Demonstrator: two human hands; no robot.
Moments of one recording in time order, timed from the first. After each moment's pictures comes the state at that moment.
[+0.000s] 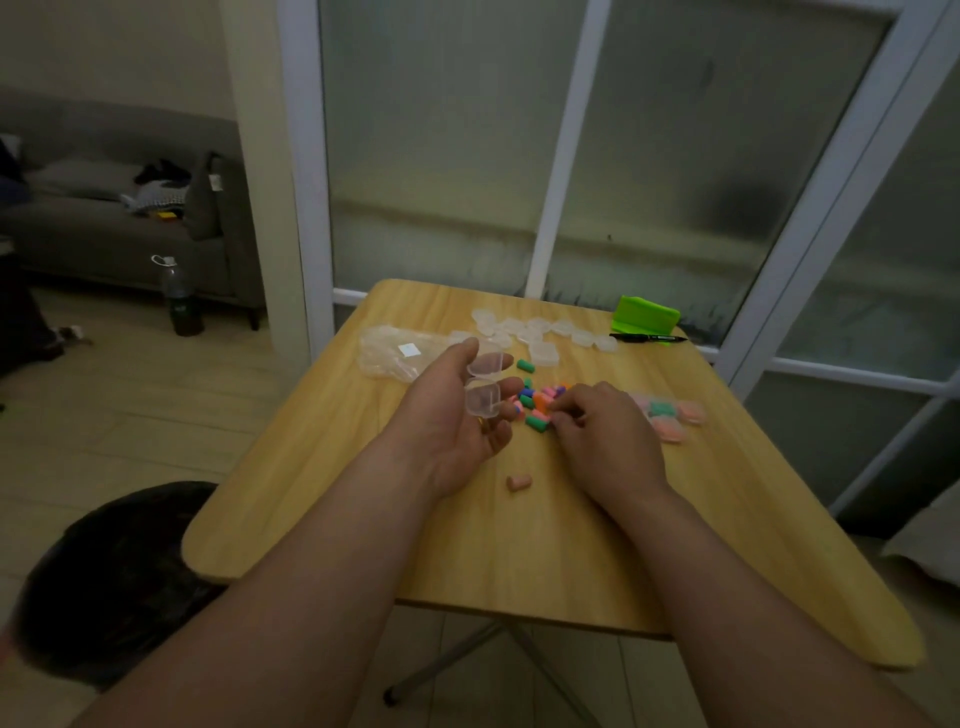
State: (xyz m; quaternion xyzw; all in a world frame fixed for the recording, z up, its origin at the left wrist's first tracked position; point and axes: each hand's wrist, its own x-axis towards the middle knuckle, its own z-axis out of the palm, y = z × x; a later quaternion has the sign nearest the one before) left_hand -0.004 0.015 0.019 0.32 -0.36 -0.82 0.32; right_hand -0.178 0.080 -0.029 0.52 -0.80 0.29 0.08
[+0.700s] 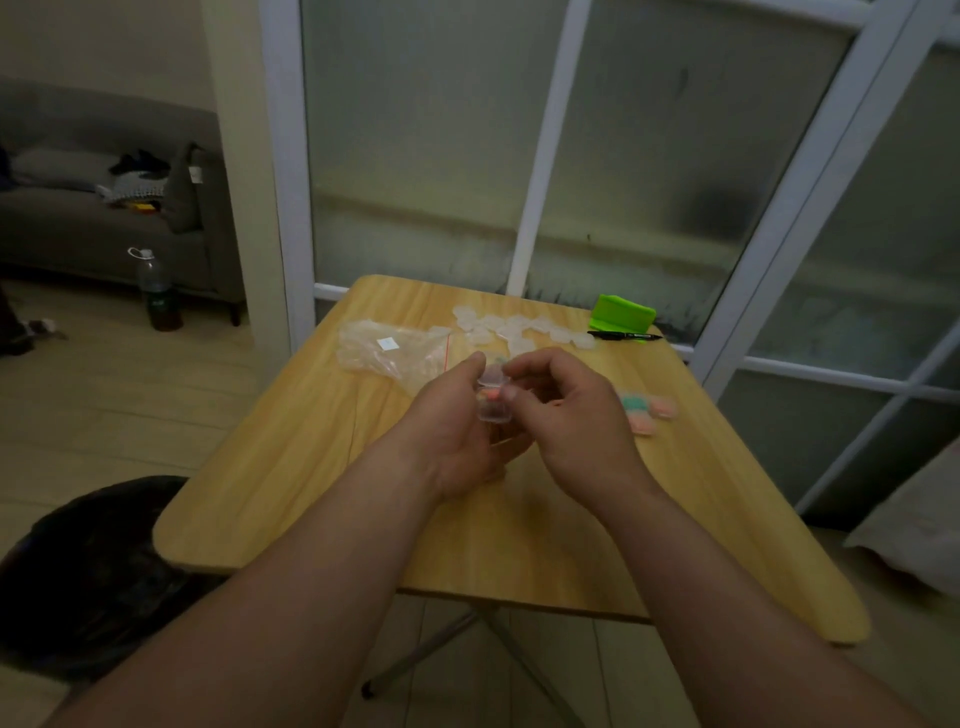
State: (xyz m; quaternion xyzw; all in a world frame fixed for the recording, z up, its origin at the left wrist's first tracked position) left_hand -0.020 0.037 0.013 0.27 -0.33 -0.87 0.26; right_hand -0.134 0.110 0.010 0.53 -0.63 0.55 -0.12
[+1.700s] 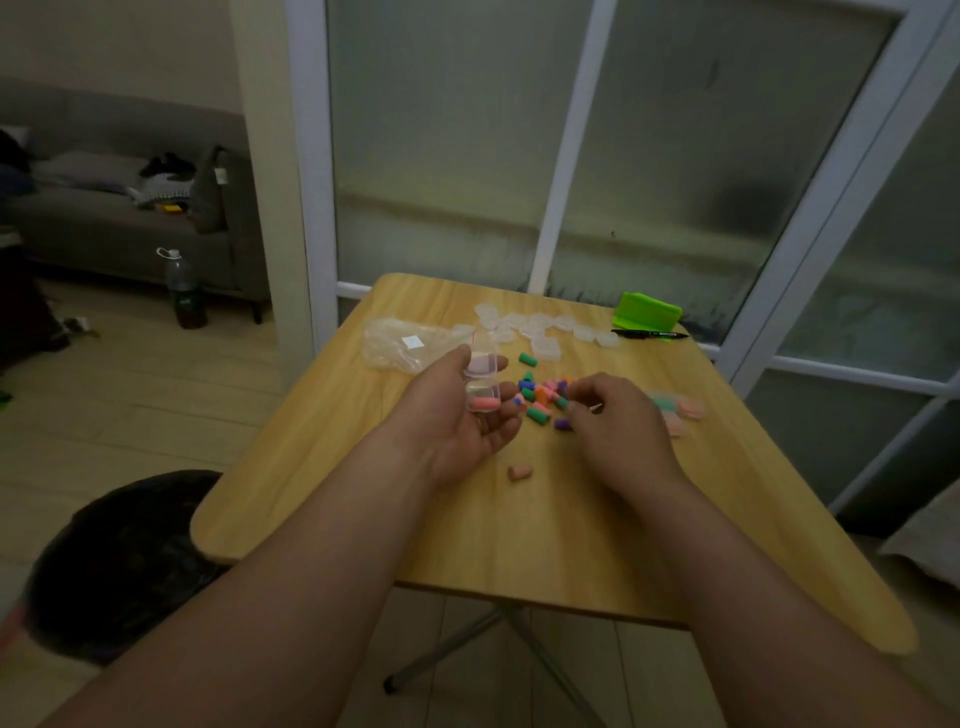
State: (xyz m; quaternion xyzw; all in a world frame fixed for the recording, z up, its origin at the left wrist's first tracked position) left_hand -0.002 0.019 0.018 0.34 -0.32 -0.83 0.31; right_hand -0.177 0.088 -0.016 0.45 -0.81 0.37 0.00
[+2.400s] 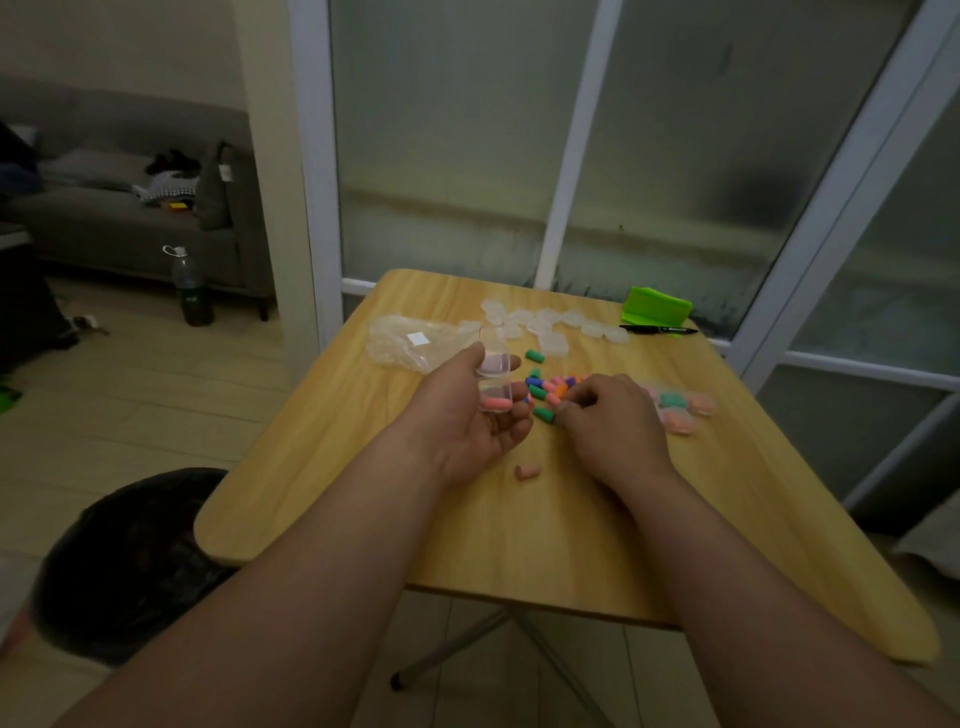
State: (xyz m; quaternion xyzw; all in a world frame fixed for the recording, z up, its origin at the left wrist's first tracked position) left_hand -0.006 0.016 0.014 0.35 -0.33 -0.82 0.31; right_hand -0.177 0.070 -0.029 0.45 -0.83 0.31 0.03
